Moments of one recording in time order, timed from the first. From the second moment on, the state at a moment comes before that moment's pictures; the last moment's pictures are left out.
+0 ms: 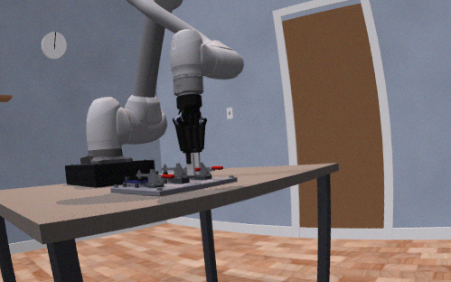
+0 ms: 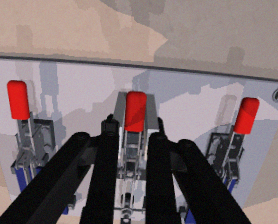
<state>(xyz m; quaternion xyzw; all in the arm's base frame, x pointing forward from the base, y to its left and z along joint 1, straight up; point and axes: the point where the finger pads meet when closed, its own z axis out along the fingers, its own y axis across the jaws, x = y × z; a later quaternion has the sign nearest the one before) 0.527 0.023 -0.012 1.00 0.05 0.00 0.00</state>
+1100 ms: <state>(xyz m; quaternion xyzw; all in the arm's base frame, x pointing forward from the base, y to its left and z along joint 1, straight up) 0.525 0.023 -0.006 1.00 0.05 0.00 0.00</state>
